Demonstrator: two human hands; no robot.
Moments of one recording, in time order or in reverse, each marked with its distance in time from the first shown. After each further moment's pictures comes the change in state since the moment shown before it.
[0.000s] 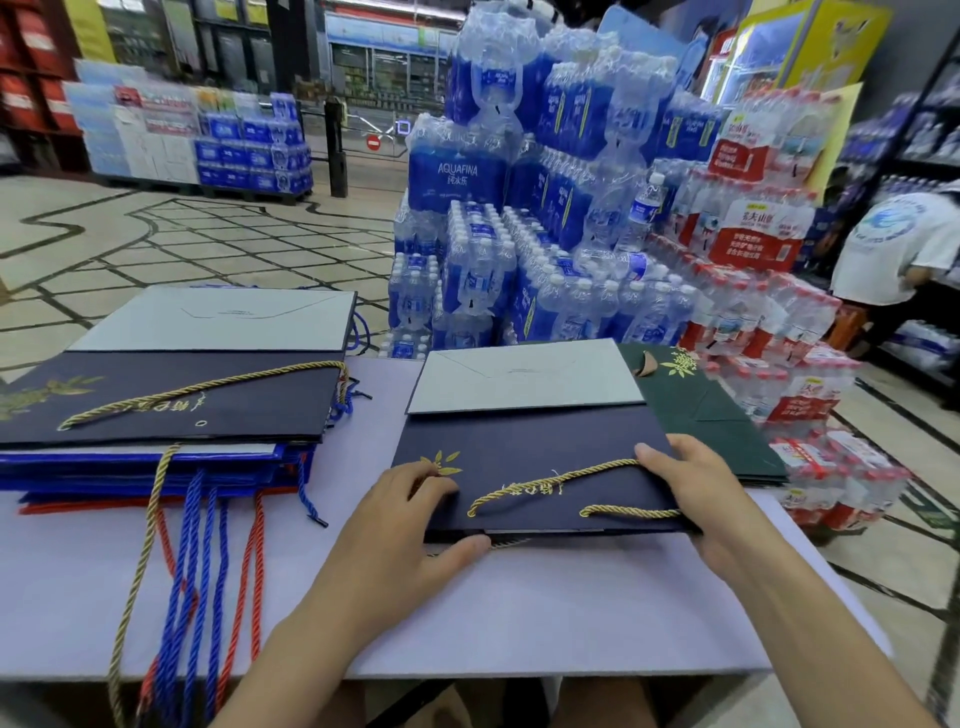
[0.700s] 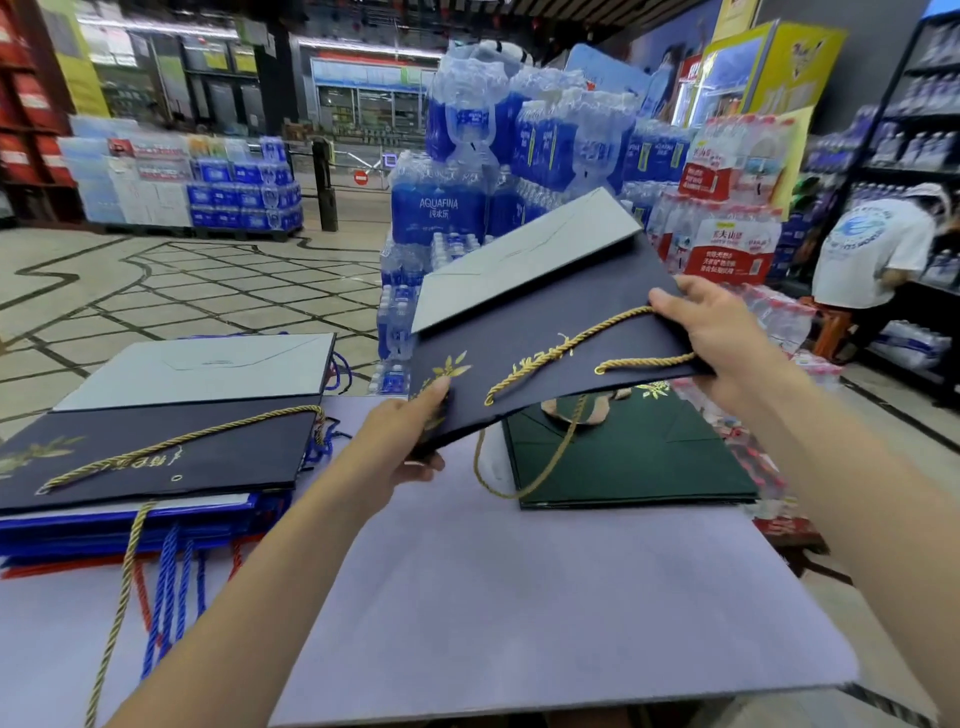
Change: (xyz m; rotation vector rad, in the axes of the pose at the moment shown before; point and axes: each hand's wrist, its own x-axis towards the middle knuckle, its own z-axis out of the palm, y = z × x) left_hand 0.127 0.041 -0.042 -0.943 -0.099 -0.793; right_hand 0.047 -0.143 -0.032 0.177 -0.063 -0.385
